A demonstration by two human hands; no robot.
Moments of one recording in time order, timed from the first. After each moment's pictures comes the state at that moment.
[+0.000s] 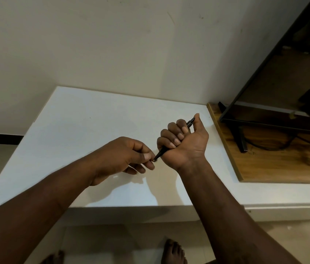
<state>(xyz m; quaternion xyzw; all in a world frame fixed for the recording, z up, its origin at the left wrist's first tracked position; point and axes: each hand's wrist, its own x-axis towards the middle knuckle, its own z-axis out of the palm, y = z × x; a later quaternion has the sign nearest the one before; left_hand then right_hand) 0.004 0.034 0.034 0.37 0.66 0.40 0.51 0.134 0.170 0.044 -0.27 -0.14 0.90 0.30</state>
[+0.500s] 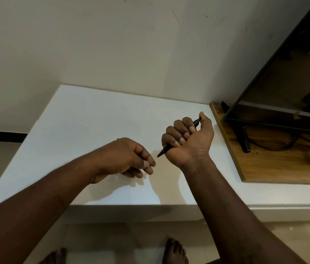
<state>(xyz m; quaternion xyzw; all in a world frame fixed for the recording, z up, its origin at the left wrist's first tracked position) 0.002 0.034 0.035 0.37 0.69 0.35 0.52 0.133 0.171 0.047 -0.26 -0.15 0.89 0.33</state>
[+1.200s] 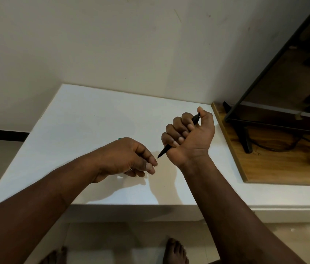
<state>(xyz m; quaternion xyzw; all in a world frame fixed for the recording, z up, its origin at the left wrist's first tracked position) 0.000 0.033 0.032 0.39 0.67 0.35 0.52 0.127 0.165 0.052 -0.25 -0.26 0.86 0.36</state>
